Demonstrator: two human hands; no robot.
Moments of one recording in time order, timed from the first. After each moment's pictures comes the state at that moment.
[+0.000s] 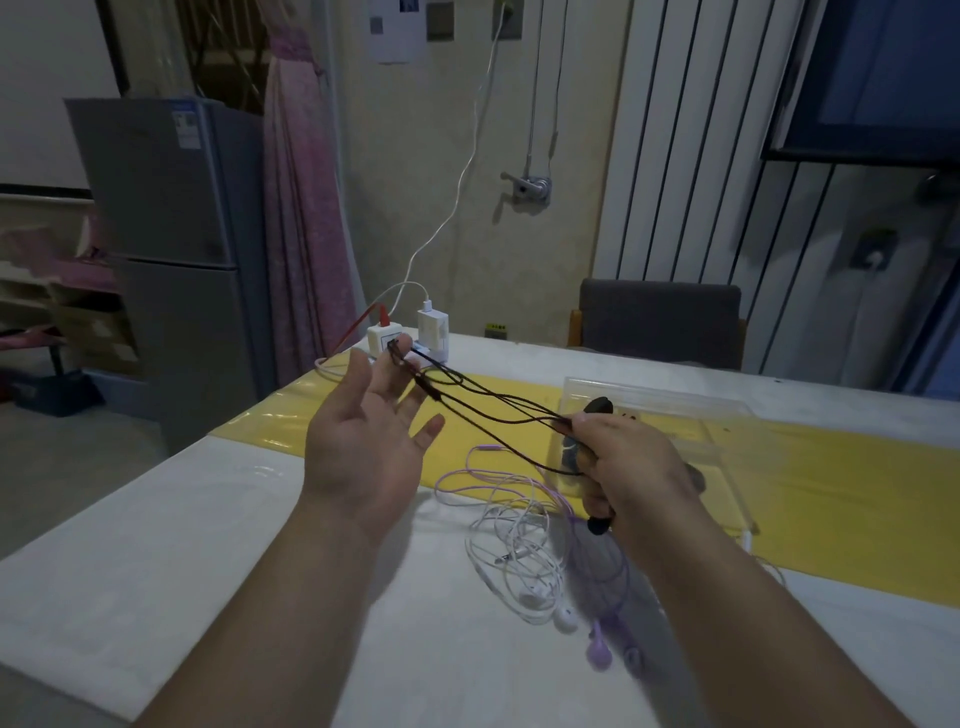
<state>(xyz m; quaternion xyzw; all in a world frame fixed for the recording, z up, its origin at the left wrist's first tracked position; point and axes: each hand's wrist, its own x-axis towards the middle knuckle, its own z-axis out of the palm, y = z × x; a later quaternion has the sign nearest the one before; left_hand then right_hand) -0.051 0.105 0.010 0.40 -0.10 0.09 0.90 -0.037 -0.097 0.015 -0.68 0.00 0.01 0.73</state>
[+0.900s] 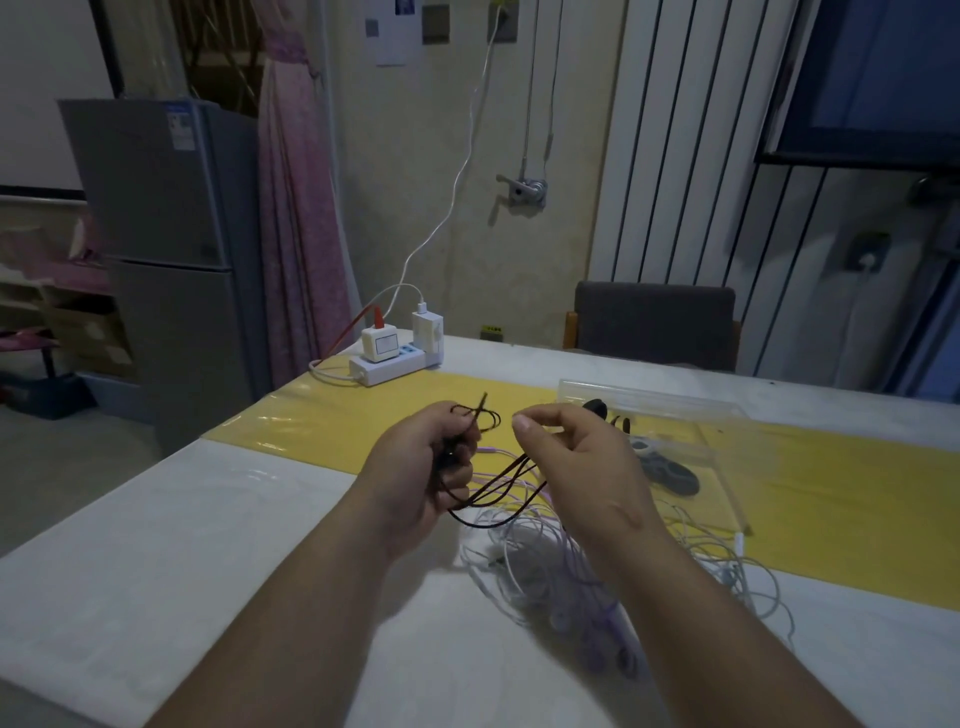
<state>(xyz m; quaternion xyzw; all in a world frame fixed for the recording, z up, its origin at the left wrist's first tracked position) -0.056 0.075 0.009 0.57 -0.02 -0.01 0.82 -0.056 -0.079 0.012 -0.79 -0.13 -0.14 0.59</state>
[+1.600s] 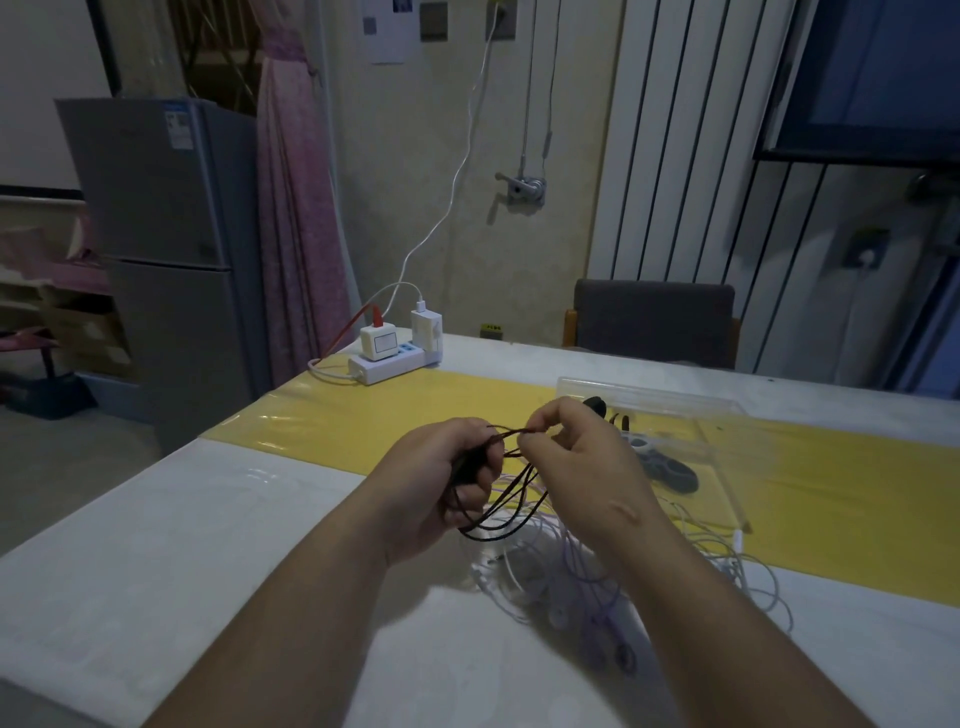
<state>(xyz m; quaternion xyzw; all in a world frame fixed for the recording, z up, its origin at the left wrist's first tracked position) -0.063 0.070 0.009 0.63 -0.08 -0.09 0.77 -0.051 -0.084 0.013 -0.83 -0.14 -0.12 0.52</state>
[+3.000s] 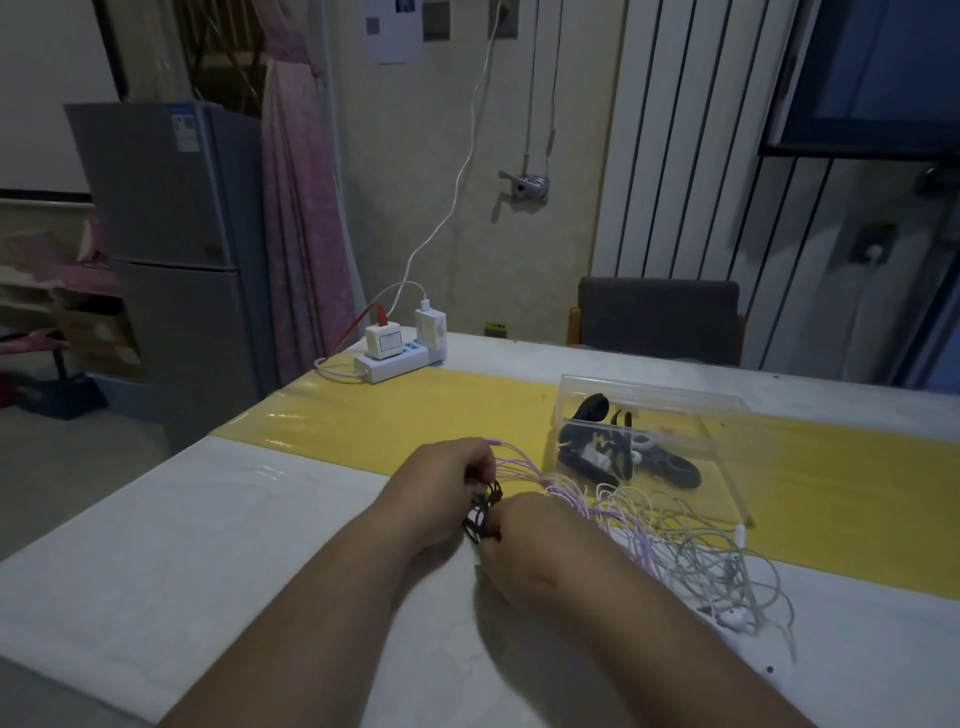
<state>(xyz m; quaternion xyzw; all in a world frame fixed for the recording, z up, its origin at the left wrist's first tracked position) -0.026 0.081 -0.035 0.93 -0.07 0.11 0.34 -0.082 -0.057 0.003 -0.97 -0.21 0.04 0.13</state>
